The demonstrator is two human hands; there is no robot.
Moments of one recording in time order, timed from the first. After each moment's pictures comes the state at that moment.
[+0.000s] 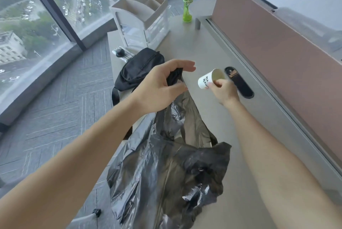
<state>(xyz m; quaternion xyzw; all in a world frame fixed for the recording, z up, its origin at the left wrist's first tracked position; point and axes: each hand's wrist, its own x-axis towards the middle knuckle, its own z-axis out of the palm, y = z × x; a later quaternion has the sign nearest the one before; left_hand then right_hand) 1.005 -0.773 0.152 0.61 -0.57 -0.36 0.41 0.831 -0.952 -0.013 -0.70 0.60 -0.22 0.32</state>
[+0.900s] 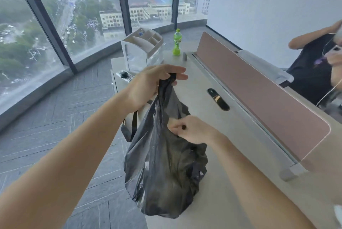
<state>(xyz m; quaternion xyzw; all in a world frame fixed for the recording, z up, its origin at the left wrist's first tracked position) 1.032 -0.653 0.255 0.50 -0.56 -0.47 0.47 0.854 -0.710 0.137 -0.84 0.42 0.00 0.36</state>
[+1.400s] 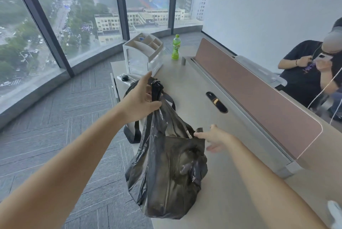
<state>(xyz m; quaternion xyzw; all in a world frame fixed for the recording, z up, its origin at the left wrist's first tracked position) 1.080 -0.631 0.207 0.62 -0.58 -0.33 0.41 0.814 -0.731 0.095 -0.57 0.68 0.03 0.46</state>
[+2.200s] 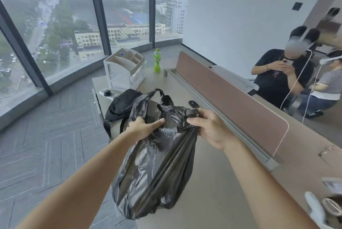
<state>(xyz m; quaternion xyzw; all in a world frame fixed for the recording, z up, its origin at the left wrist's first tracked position) 1.042 -0.677 0.131 0.77 -0.44 -0.39 0.25 0.799 -0.681 0.198 -0.56 0.34 -0.34 0.67</state>
